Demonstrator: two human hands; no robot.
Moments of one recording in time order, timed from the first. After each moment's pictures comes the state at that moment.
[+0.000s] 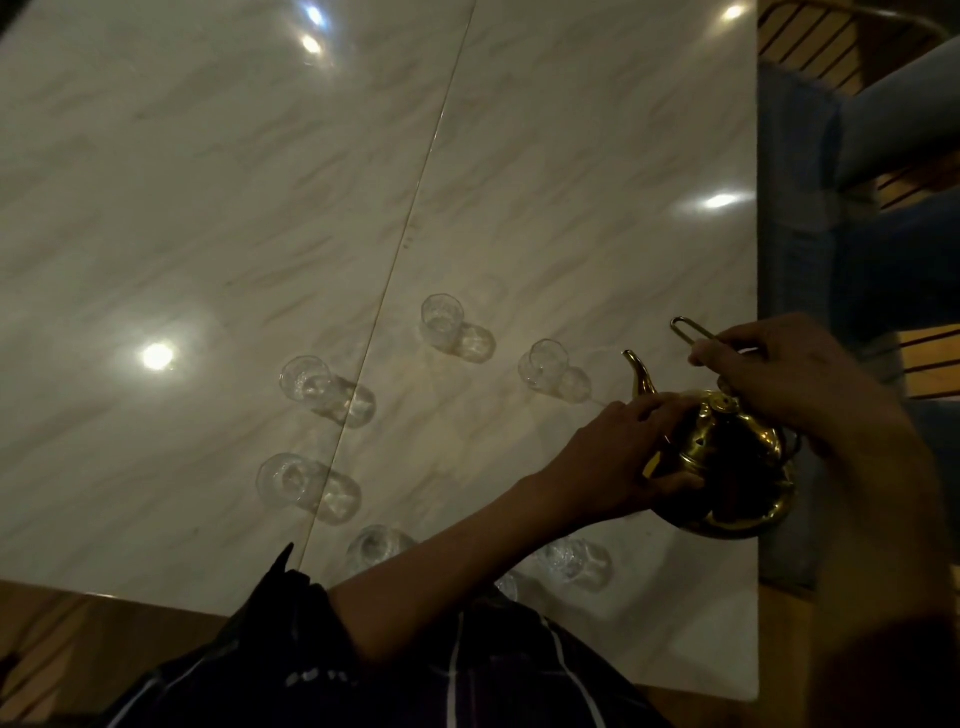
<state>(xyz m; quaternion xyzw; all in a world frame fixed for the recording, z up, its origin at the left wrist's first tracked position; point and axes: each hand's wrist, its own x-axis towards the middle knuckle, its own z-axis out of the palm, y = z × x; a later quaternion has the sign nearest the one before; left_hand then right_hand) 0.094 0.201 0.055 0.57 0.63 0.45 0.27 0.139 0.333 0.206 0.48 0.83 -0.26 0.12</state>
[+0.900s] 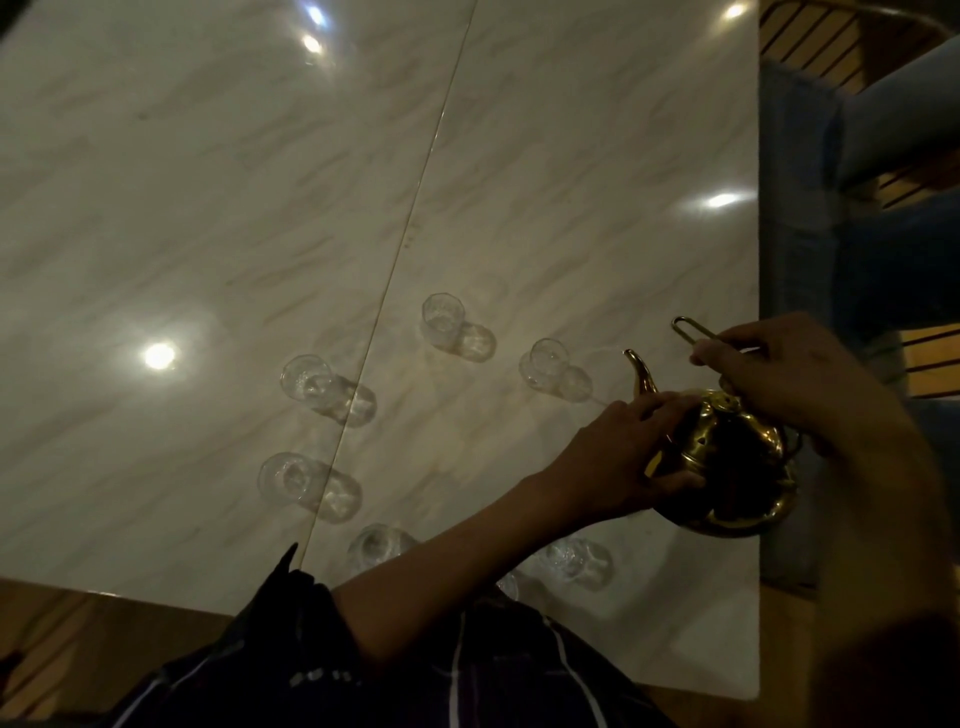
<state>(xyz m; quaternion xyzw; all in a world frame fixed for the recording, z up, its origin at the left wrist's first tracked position) 0.095 0.203 0.056 0.57 0.63 0.45 0.28 0.139 0.334 0.207 0.49 0.82 -0.26 0.12</state>
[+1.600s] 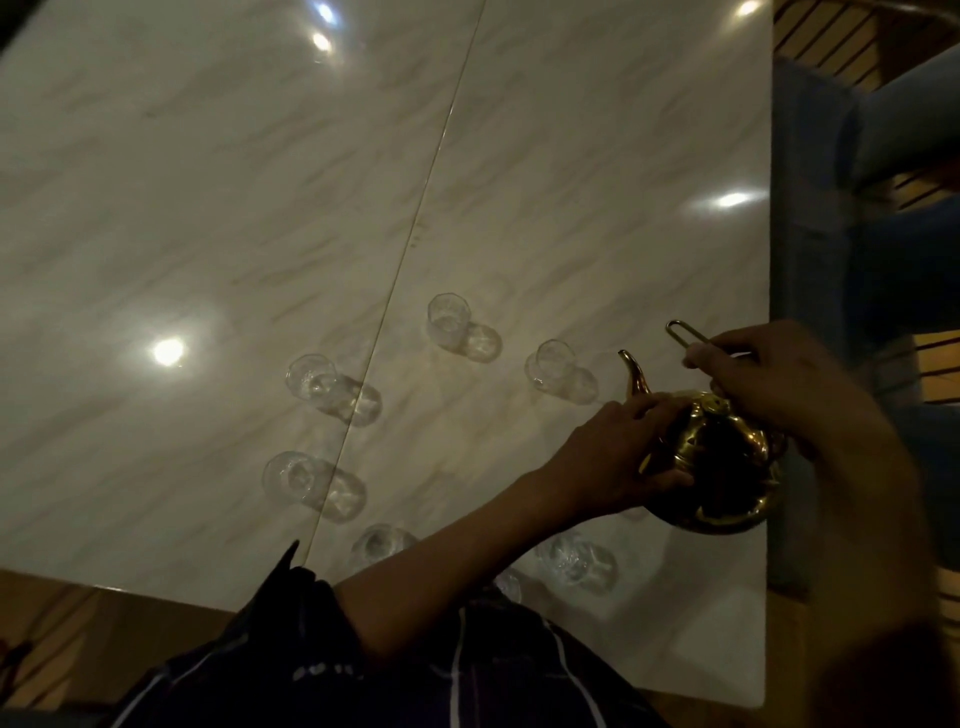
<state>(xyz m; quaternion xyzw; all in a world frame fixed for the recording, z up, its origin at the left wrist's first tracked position) 0.087 0.200 0.052 0.56 0.65 0.41 0.30 0.138 0.339 0.187 0.46 0.83 -0.28 0.11</state>
